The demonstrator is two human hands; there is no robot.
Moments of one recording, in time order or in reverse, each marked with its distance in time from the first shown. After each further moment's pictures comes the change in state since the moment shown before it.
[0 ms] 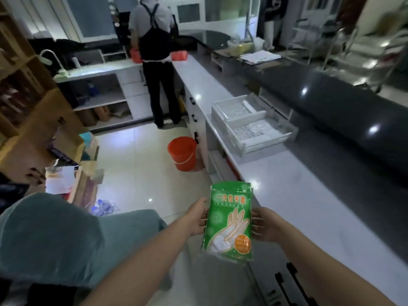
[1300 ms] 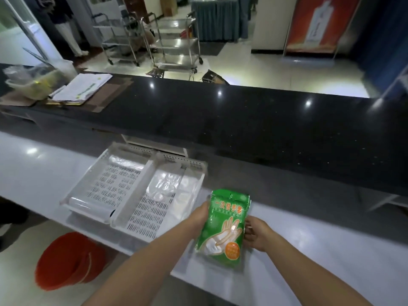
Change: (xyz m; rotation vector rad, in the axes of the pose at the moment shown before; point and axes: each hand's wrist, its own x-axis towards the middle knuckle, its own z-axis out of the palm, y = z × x) left_hand 0.313 0.286 0.292 0.964 -0.519 0.054; right_hand 0.184 -0.231 -0.123 0.779 0.518 -0.044
